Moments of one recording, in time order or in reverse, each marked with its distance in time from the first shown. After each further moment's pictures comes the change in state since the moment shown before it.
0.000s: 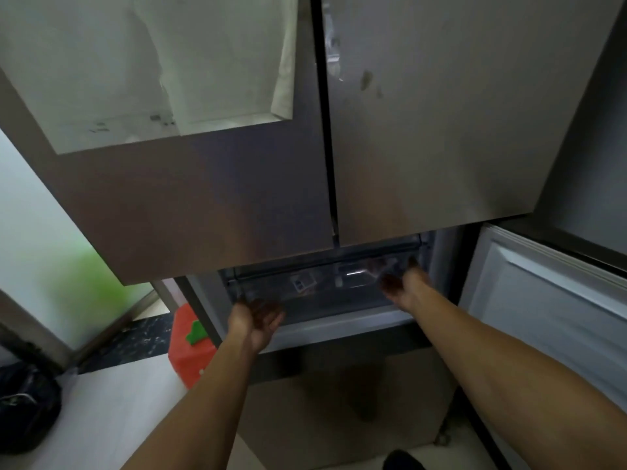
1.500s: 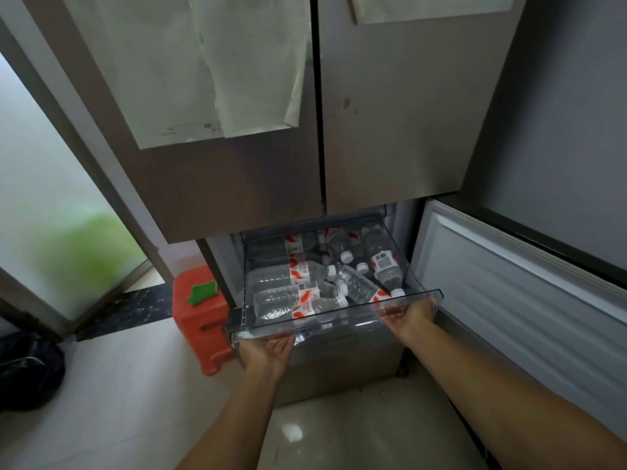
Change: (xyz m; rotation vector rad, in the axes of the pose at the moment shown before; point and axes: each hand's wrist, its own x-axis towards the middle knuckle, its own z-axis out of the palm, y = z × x) left_hand -0.167 -0.072 -0.067 -0.175 0.186 -0.112; right_hand -0.185 0.050 -0.099 0.232 0.256 0.055
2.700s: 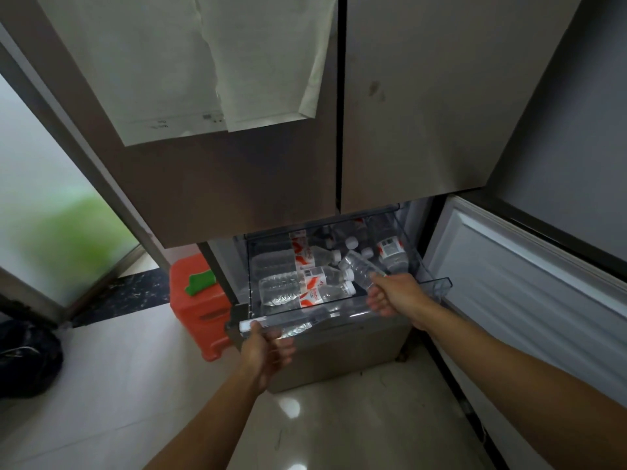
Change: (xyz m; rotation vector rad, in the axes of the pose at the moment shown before) left_hand 0.019 0.036 -0.001 0.676 -0.029 0.007; right_hand -0.029 -0.003 0.069 -1.322 -0.250 -0.277
